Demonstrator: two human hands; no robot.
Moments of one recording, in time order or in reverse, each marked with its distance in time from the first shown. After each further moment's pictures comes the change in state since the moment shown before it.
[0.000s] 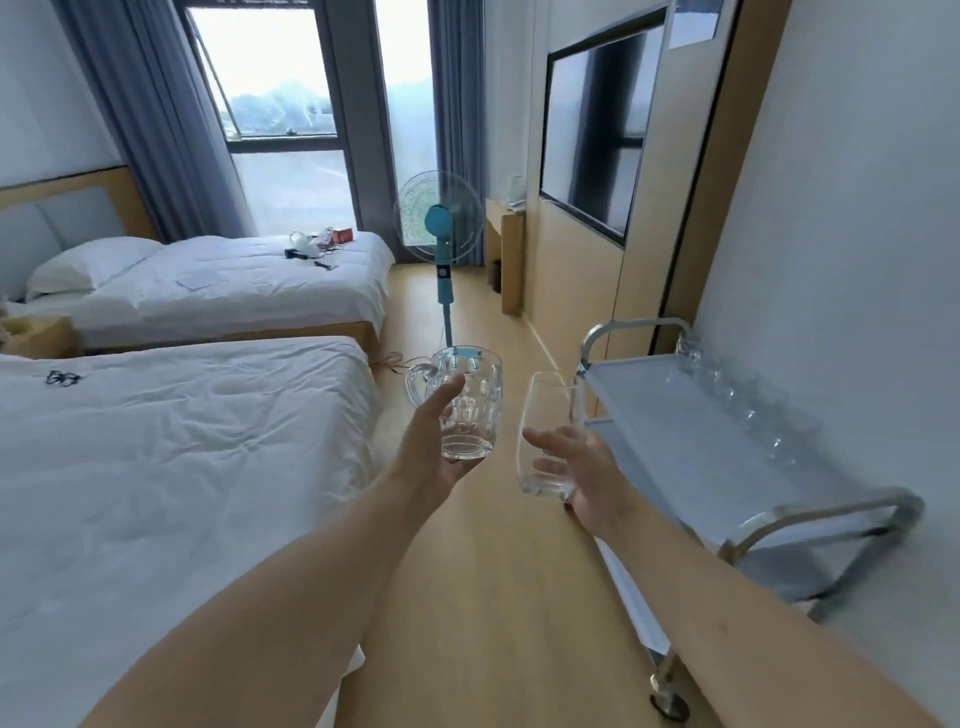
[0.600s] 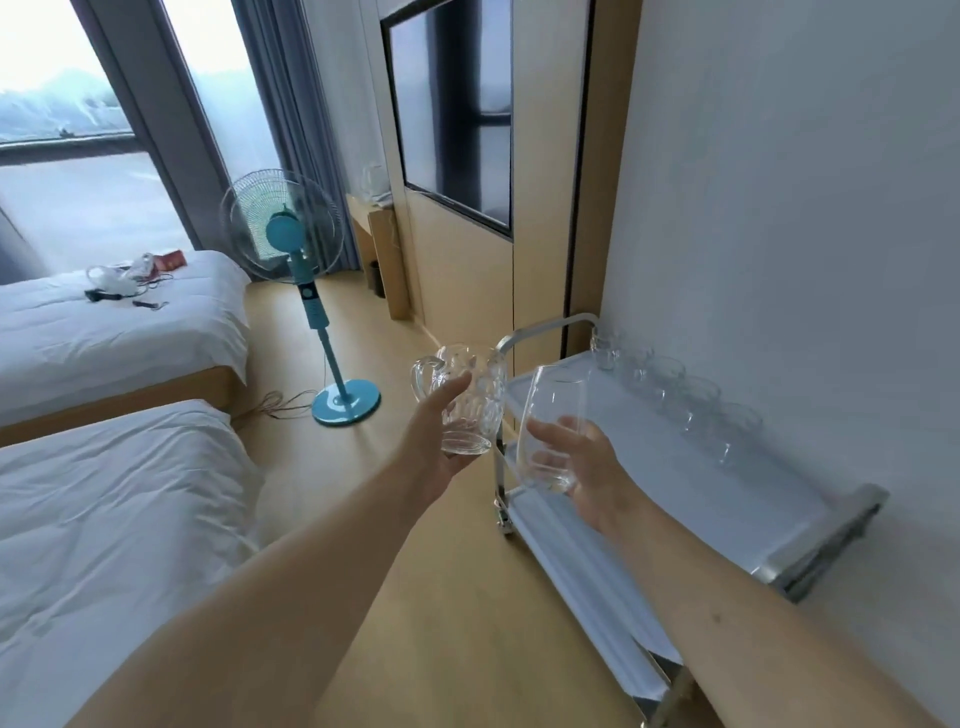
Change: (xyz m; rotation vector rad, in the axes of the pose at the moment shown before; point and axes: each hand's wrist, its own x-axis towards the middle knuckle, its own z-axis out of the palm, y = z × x) left_hand 0.274 -0.011 0.113 0.198 -0.294 -0.199; right_hand 0.225 -0.035 -0.105 0.076 0.290 -0.069
